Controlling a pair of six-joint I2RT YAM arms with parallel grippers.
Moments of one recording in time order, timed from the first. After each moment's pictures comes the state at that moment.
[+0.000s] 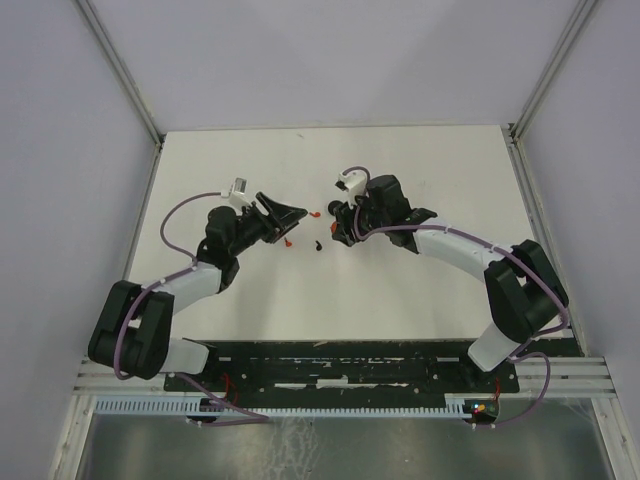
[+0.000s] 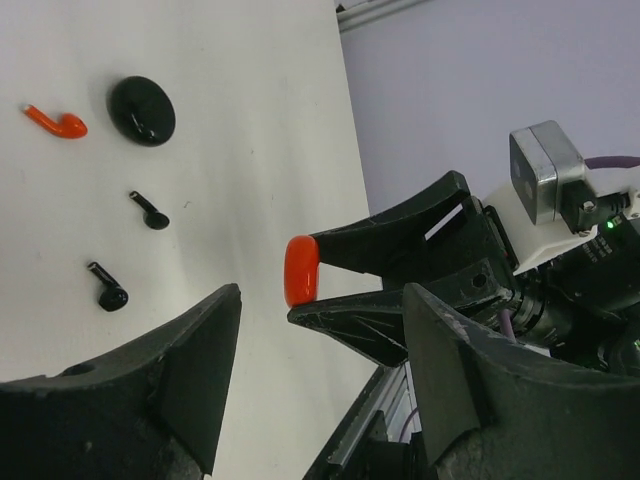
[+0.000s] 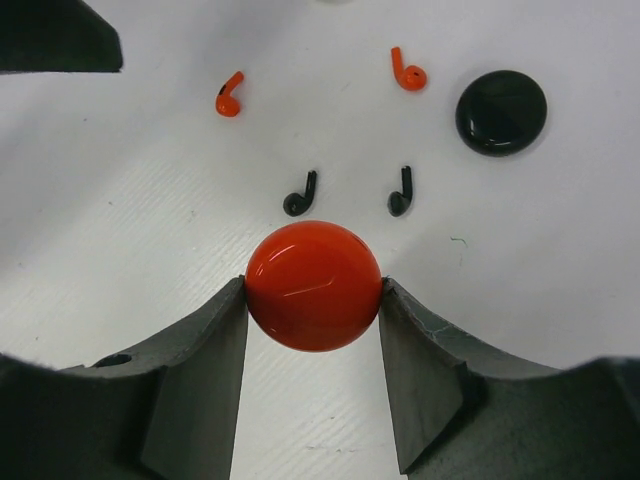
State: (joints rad) left arm -0.28 1.35 0.52 0.67 0.44 -1.06; right arm 0.60 1.63 1.07 -0.07 -0.26 0.02
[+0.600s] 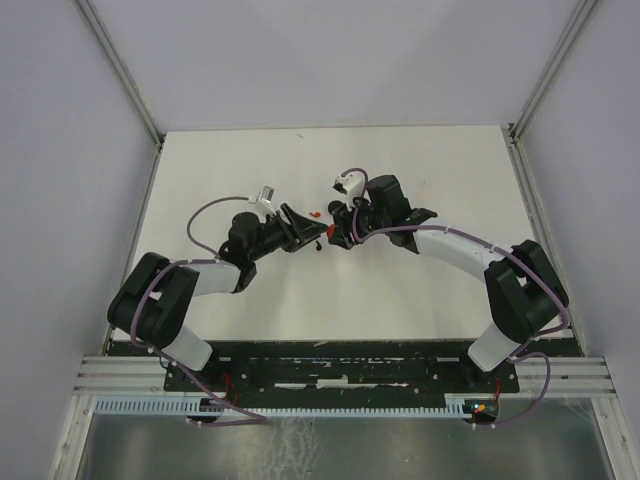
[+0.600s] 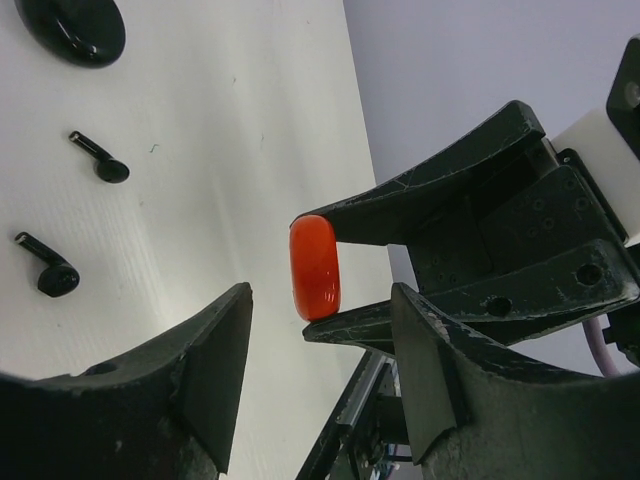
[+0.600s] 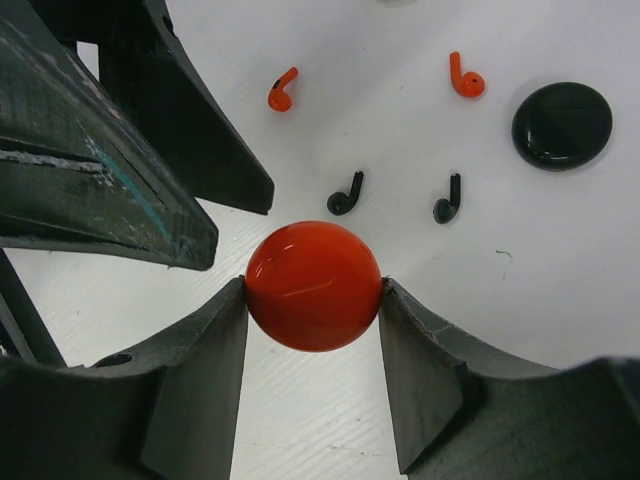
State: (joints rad) left arm -0.42 1.55 0.53 0.86 0.47 -1.06; right arm 0.60 1.63 1.06 -0.07 -0.38 0.01
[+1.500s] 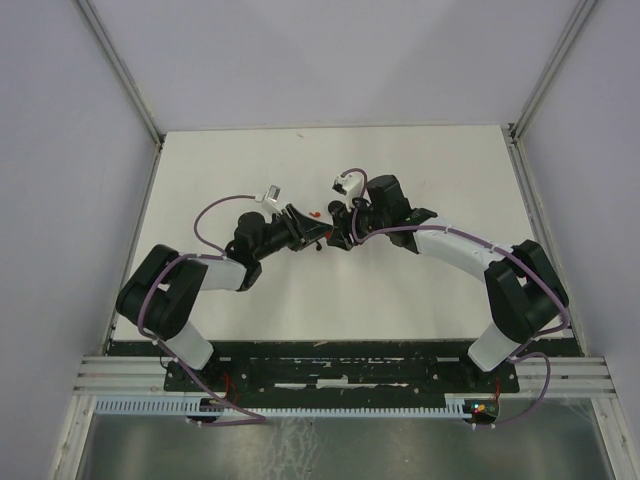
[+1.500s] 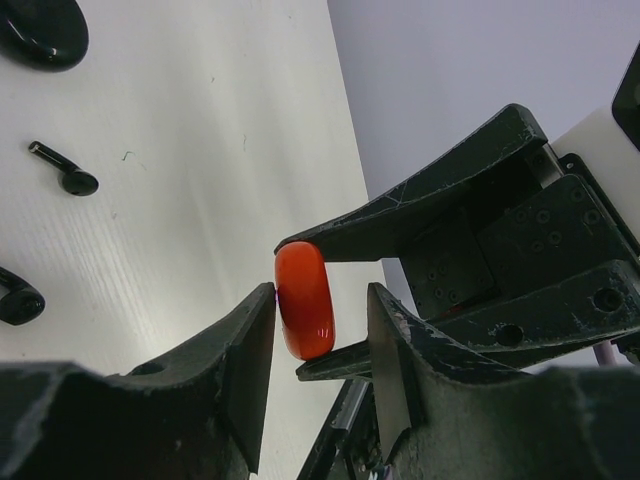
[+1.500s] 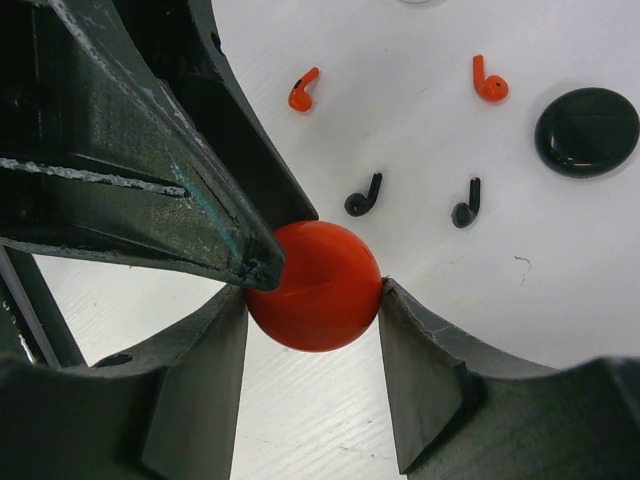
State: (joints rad) left arm -0.46 1.63 0.55 0.94 0.47 -1.08; right arm 0.60 1.63 1.06 -0.07 -0.43 0.01
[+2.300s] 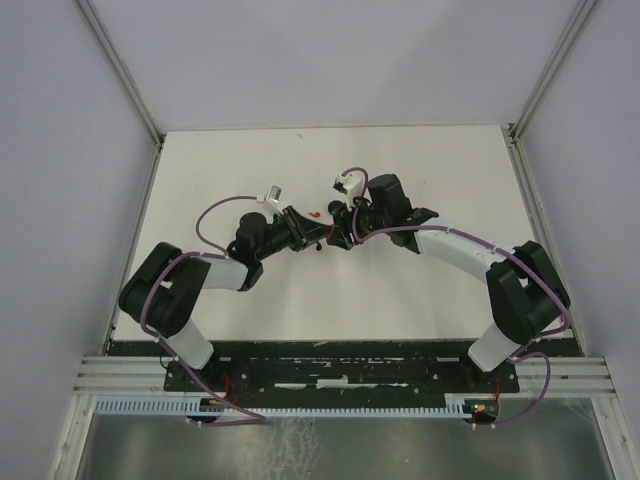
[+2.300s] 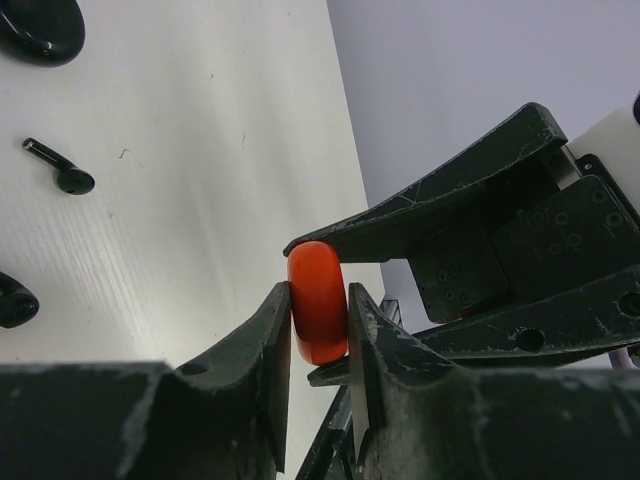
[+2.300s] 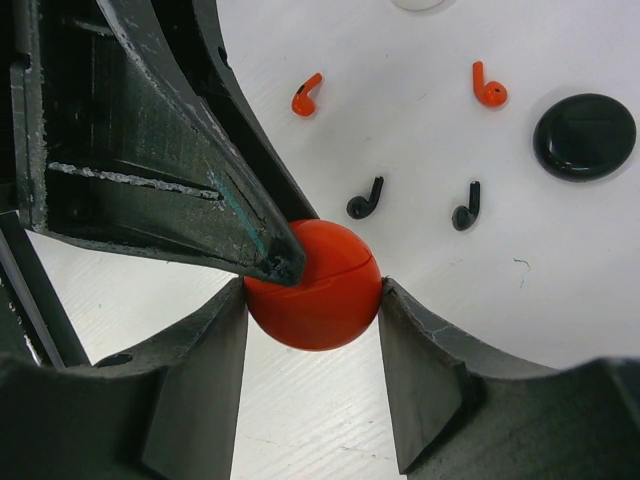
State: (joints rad) left arm -0.46 1.65 0.55 0.96 0.47 -1.10; right arm 0.60 1.62 1.07 -0.07 -0.43 0.02
